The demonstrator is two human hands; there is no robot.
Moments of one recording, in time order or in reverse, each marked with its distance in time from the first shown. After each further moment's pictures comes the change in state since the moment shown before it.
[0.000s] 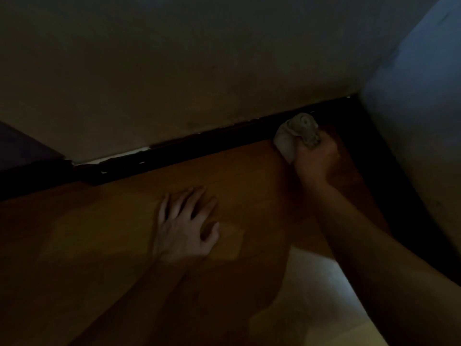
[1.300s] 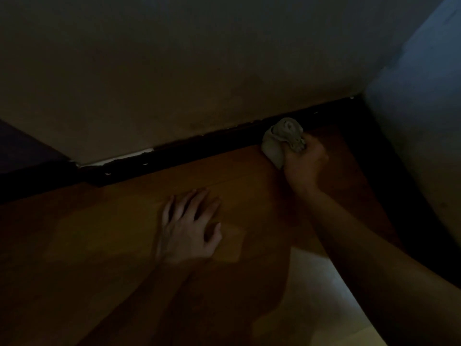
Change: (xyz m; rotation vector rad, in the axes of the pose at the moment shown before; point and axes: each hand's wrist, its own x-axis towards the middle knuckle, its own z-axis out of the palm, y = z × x) left_hand 0.000 0.002 -0.005 -0.001 -0.021 -0.015; right_hand -0.020 -0.005 0.011 0.001 -0.116 -0.093
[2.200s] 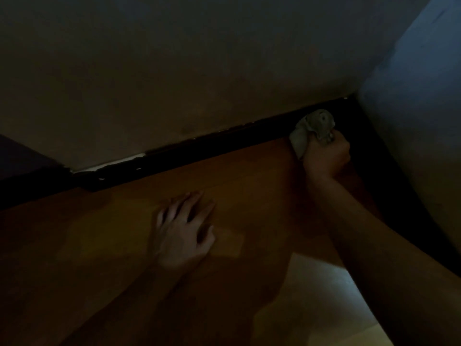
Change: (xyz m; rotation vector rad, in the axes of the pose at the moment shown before) left_hand 0.004 0.007 -0.012 -0.010 -0.122 -0.064; right_hand 0.040 0.013 -0.023 0.043 0.235 0.226
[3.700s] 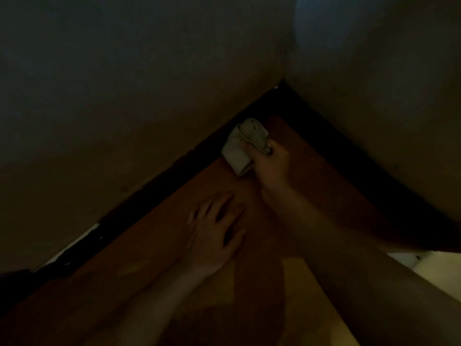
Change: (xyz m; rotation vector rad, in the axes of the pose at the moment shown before) left_hand 0.083 0.071 -0.005 -0.081 -0.153 0.470; right_hand -0.016 0.004 0.003 0.670 -0.297 0.342
